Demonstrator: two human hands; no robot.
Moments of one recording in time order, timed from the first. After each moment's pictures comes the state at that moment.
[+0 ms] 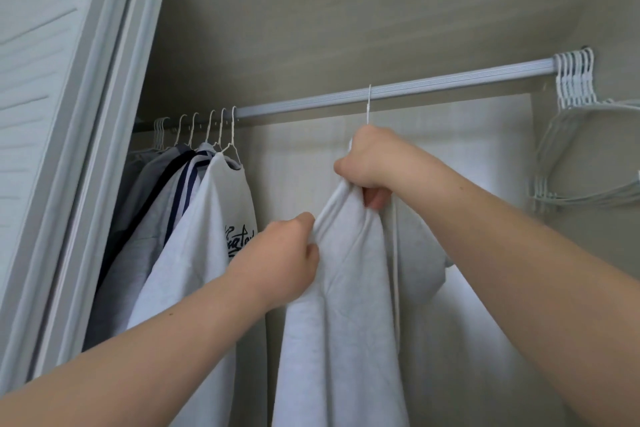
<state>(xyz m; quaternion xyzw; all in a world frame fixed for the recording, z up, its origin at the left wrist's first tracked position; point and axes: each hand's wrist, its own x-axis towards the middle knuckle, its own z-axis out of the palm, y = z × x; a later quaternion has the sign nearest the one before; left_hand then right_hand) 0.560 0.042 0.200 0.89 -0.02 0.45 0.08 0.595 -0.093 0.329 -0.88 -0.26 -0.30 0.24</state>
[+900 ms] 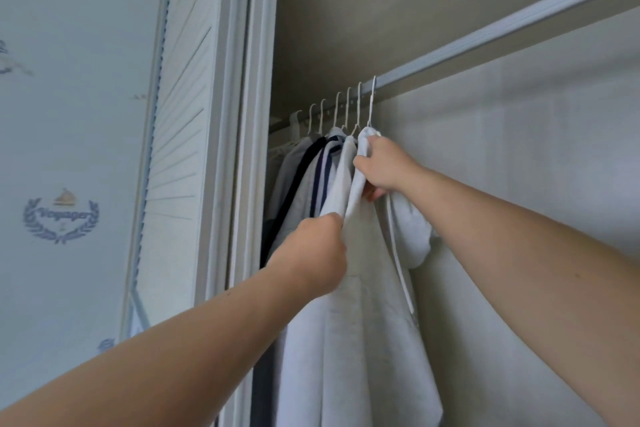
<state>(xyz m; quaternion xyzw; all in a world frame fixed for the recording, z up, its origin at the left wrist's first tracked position) 0.532 0.156 0.190 0.89 0.24 0.39 0.05 0.684 0.115 0.307 -0.74 -0.49 -0.18 0.42</state>
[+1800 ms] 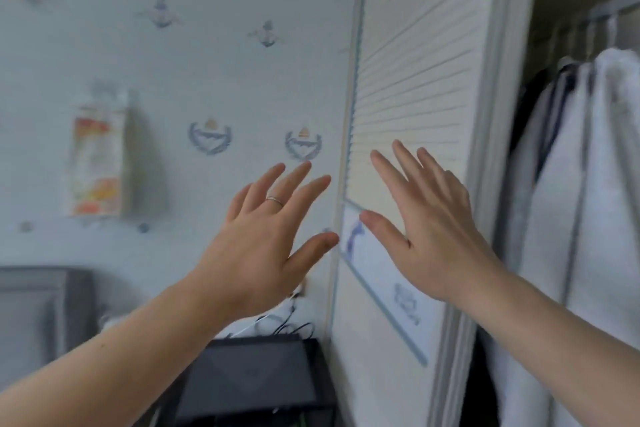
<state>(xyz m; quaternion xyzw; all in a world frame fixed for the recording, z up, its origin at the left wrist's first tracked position) 0.117 0.106 0.083 0.85 0.35 0.38 -0.12 0.341 0.054 0.107 -0.58 -0.70 -0.28 0.29</state>
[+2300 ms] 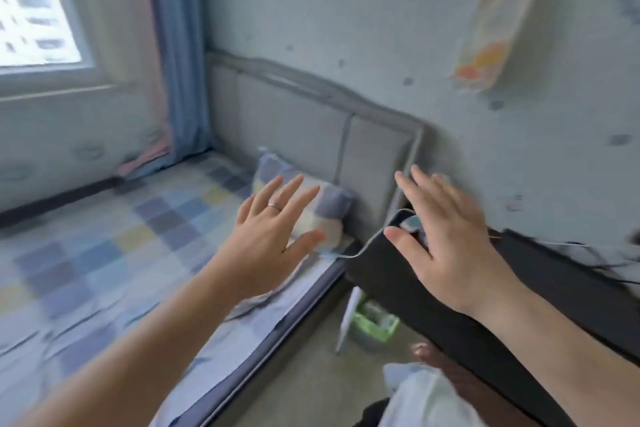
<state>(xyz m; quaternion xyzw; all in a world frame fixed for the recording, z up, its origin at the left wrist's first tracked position) -0.327 -0.118 -0.146 0.60 0.76 0.26 -0.02 -0.094 0.010 -0.096 -0.31 -0.93 0.04 0.20</state>
